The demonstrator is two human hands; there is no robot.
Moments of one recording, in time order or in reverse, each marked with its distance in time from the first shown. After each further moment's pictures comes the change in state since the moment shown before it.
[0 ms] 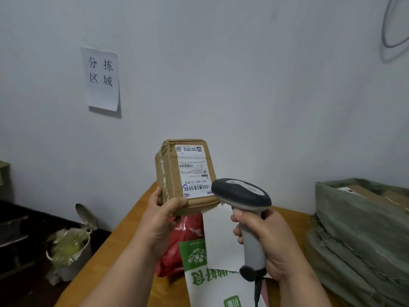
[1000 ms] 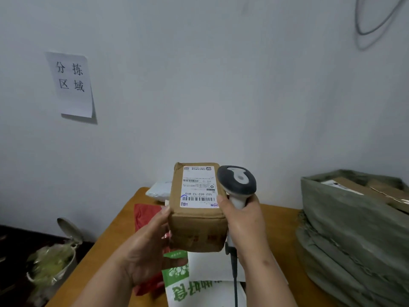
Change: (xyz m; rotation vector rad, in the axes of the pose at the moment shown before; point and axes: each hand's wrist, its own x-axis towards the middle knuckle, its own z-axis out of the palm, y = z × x) left_hand -0.001 -0.018 0.032 0.098 -0.276 -0.403; right_hand 0.054 0.015 -0.014 0.008 0.279 -0.109
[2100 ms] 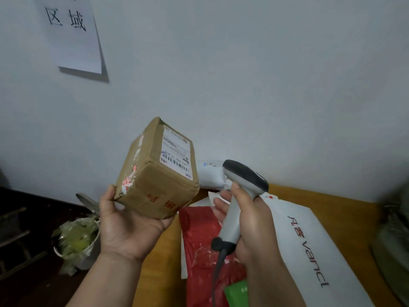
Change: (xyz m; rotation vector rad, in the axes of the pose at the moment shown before) left_hand 0.138 0.073 -0.231 -0.756 0.069 0.261; right_hand 0.112 0.101 0.221 0.337 0.029 0.386
